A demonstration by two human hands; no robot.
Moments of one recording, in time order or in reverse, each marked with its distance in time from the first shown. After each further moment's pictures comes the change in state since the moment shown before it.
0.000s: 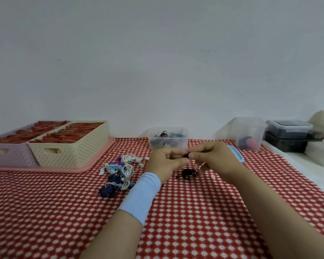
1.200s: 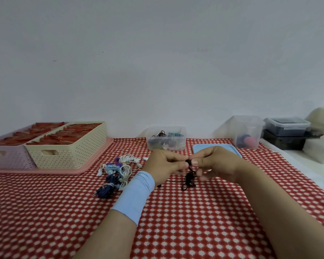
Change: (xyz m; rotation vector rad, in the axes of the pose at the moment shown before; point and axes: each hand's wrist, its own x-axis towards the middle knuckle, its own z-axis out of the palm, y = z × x) left_hand -0.004 0.008 -0.004 0.107 -0.153 -0.002; right_hand -0.003 0.000 -0.017 0.046 -0.219 0.268
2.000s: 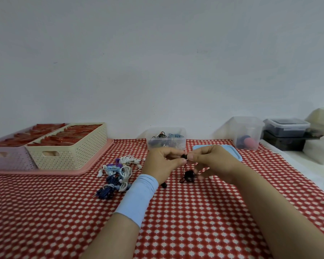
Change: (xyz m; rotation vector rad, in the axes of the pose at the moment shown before) left_hand 0.003 -0.004 0.000 0.238 0.205 0.141; right_hand 0.001 -0.001 0.009 0.009 0.094 -0.124
